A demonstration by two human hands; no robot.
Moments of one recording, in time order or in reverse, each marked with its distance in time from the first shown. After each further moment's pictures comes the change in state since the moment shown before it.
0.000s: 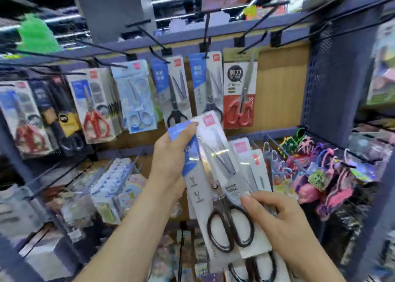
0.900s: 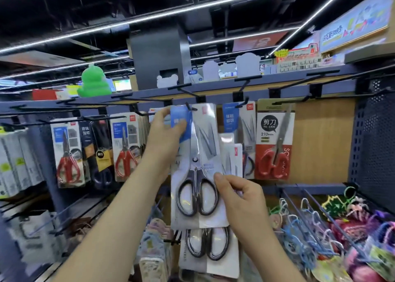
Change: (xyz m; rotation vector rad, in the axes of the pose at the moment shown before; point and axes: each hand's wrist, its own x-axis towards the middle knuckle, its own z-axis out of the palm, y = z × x) left_hand 0.087 0.100 -0.016 0.451 0.145 0.329; right_hand 0.137 -0.044 0.076 0.295 0.039 -0.092
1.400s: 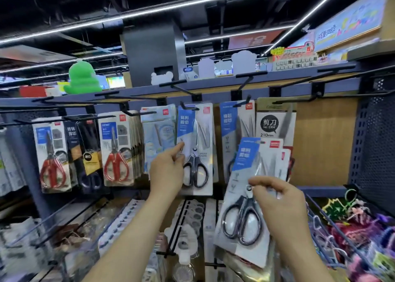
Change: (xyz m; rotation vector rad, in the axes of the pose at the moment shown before) left_hand 0.021 -0.103 0.014 0.475 0.063 0.050; right_hand 0.018 0.018 -0.056 -0.161 0.271 0.169
